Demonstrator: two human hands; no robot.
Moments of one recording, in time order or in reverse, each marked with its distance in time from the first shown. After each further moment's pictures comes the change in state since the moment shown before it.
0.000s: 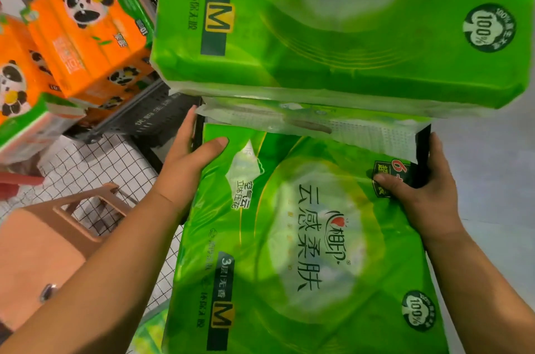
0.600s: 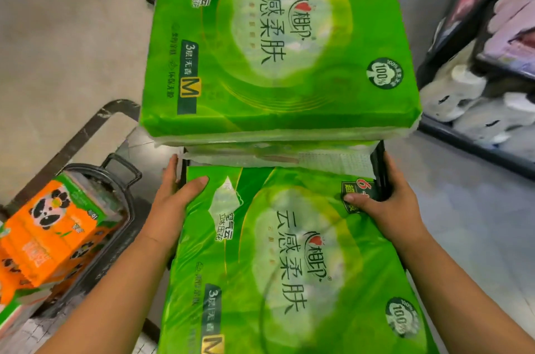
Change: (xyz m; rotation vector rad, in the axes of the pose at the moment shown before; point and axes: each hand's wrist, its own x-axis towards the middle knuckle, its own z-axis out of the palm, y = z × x) left_hand -0.055 0.259 0.205 0.145 -0.171 0.203; right_hand 0.010 -0.207 -0.235 0.113 0.256 -0.028
